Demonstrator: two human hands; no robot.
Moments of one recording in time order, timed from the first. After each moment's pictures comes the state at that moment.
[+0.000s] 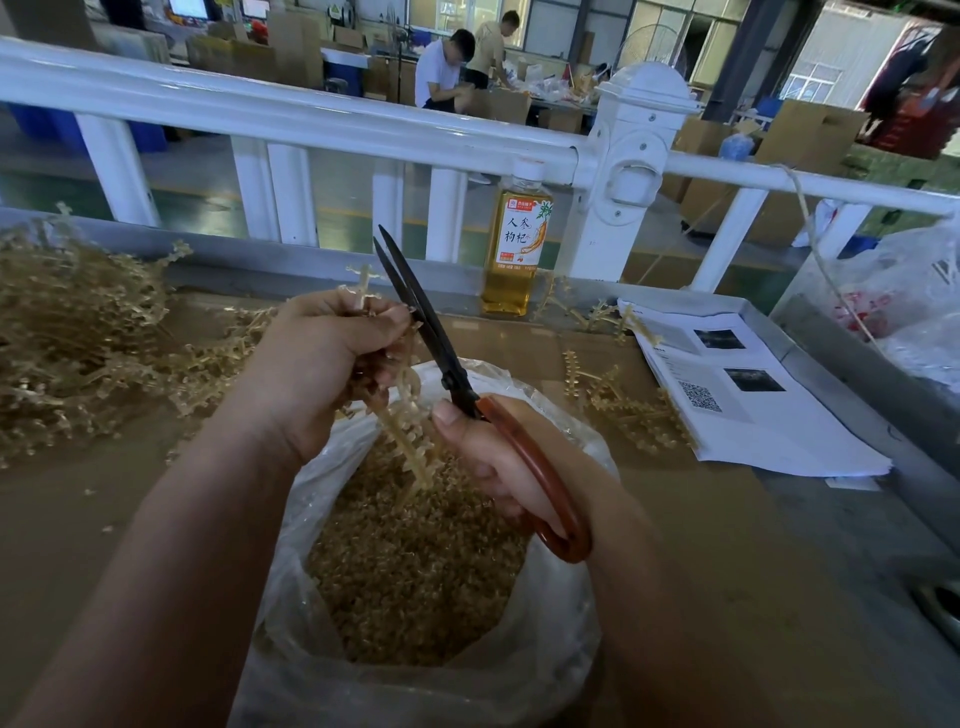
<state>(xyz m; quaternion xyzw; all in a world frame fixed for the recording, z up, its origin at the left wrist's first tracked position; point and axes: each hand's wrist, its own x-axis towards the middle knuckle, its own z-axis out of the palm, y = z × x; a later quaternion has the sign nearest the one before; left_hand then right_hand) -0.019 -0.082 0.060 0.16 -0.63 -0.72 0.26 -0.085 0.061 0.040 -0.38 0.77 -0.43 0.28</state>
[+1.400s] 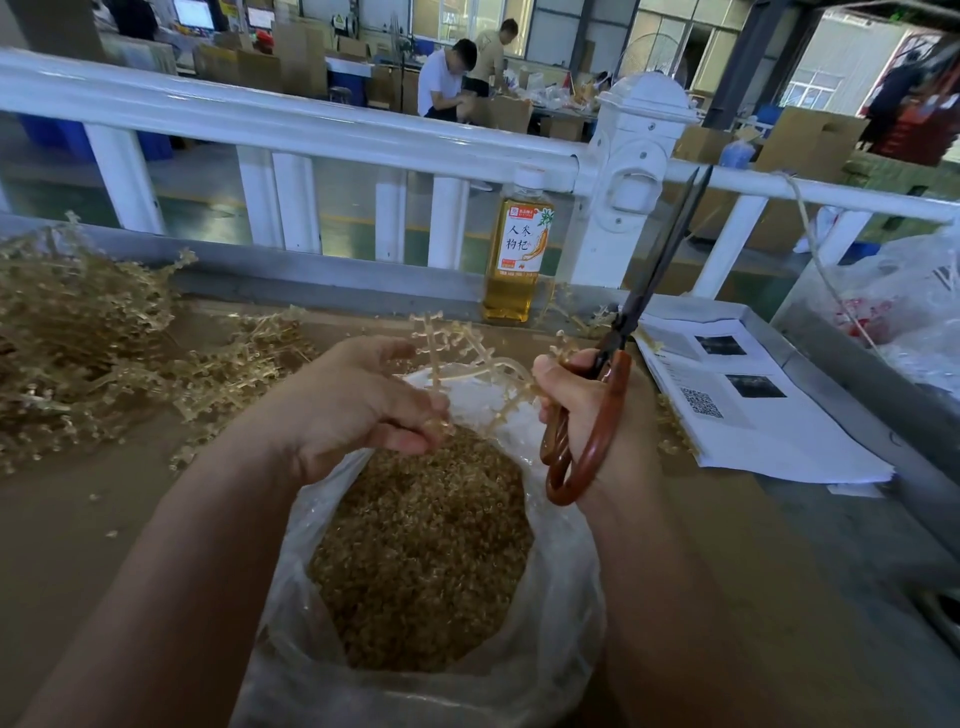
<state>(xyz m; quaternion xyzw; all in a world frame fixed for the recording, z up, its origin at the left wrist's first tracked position) -0.018 -0.078 0.056 0.17 -0.65 -0.74 0.05 -0.111 0.066 0.039 -0.11 0.70 -0.71 0.03</state>
